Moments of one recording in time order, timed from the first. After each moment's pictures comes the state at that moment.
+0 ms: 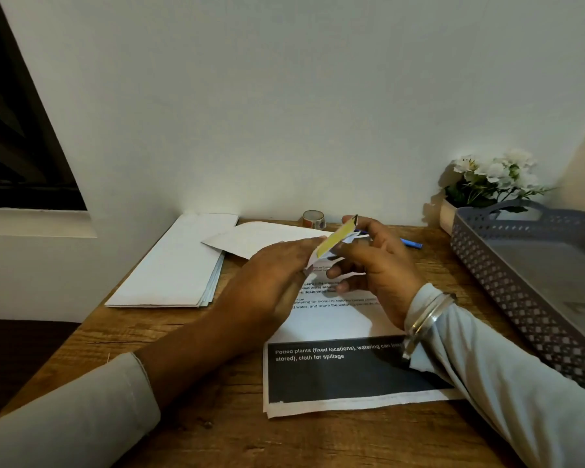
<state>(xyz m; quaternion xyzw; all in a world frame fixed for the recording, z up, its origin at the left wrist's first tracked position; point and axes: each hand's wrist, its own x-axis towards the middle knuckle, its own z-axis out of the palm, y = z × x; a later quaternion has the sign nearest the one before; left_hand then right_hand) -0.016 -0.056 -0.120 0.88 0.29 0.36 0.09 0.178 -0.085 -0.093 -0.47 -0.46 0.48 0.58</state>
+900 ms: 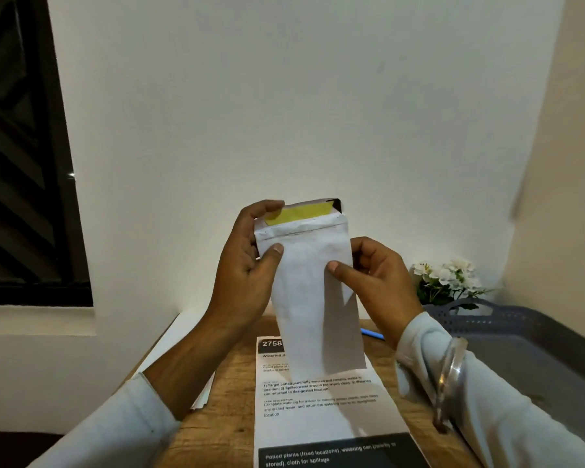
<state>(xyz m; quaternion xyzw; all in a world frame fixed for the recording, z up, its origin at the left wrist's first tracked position) -0.003 -0.063 0.027 0.68 0.16 0.65 0.31 0.184 -0.103 0.021 -0.39 -0.60 0.24 0.65</state>
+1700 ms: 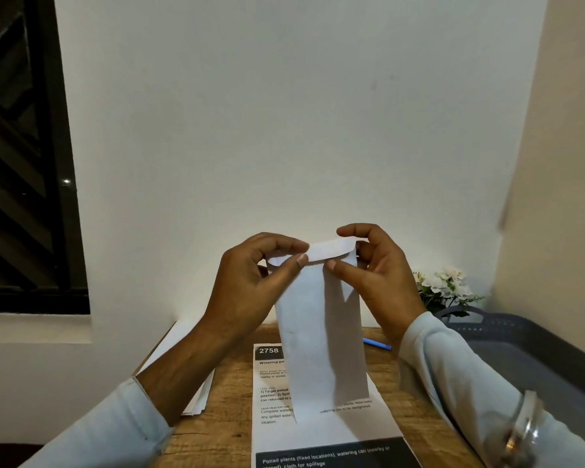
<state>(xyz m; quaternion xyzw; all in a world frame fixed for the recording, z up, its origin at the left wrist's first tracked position) -0.007 -0.069 0.033 0.73 0.22 0.61 0.19 0.185 -0.114 0.041 -0.38 -0.61 0.20 0.66</state>
